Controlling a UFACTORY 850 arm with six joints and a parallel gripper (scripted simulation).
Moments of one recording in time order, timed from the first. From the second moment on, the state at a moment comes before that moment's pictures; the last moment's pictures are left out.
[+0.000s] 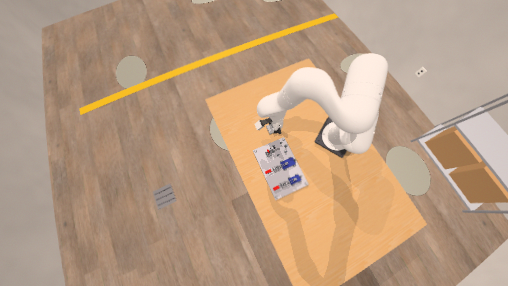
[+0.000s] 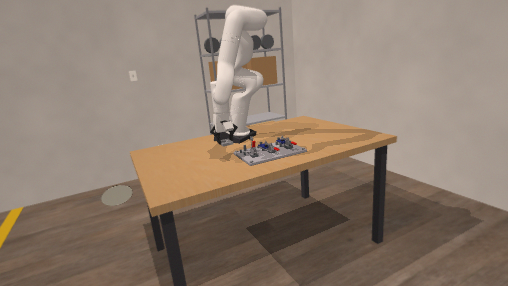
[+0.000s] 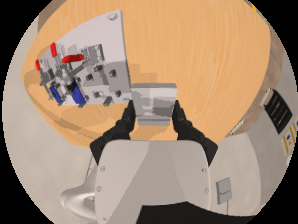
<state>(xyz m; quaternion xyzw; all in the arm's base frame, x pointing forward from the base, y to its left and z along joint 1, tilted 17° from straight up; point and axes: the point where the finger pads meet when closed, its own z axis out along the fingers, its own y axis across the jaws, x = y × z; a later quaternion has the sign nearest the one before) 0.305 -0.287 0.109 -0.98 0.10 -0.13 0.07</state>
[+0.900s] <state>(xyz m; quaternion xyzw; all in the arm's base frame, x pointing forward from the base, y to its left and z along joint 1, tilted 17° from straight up) 0.308 -0.285 0.097 -0.98 0.10 -0.13 0.07</state>
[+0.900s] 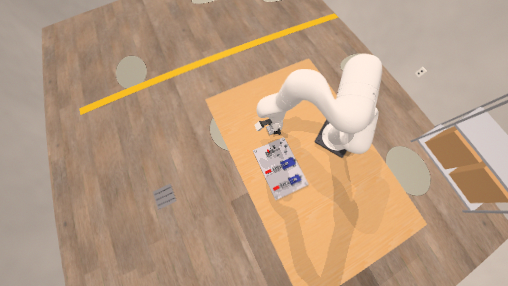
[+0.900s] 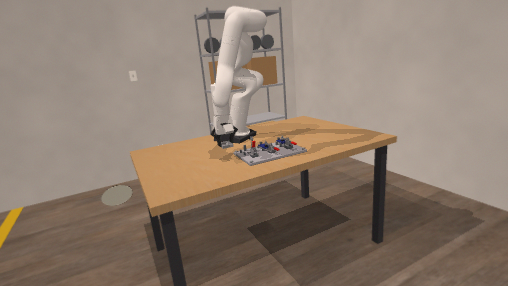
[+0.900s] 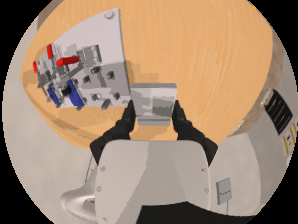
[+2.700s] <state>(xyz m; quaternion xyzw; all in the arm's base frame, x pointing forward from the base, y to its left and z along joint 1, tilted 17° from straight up) 0.327 -0.278 0.030 -0.98 0.10 -0.13 0.07</state>
